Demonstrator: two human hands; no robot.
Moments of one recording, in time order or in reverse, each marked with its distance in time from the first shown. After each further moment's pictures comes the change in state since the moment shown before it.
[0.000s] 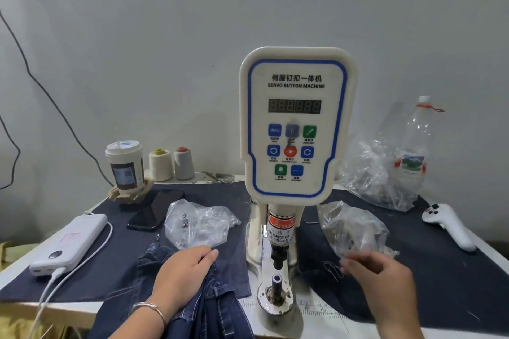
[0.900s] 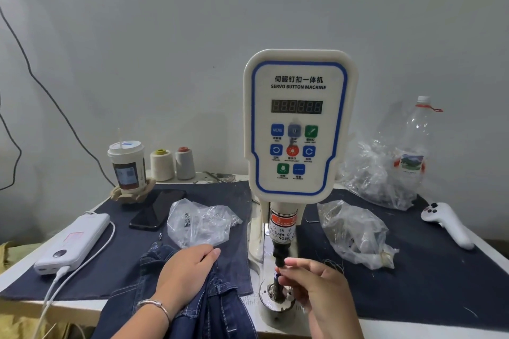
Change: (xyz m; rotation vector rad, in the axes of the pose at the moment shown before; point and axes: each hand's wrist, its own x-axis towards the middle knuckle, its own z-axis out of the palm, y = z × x) left_hand -0.005 0.006 -0.003 -0.009 -0.007 -0.014; right_hand -0.055 -0.031 0.067 0.435 -0.314 0.359
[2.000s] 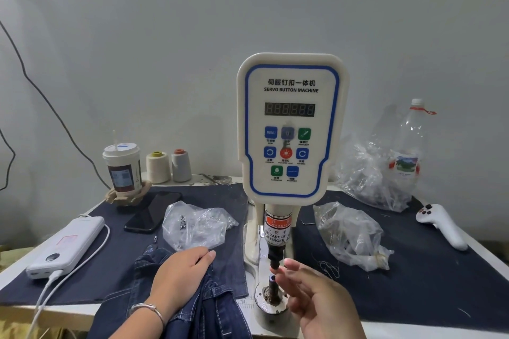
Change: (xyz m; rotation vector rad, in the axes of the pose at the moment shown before) left_hand 0.001 -0.002 0.001 -0.012 0.013 -0.010; right_hand -0.021 -0.009 -0.004 0.241 -0.036 0.229
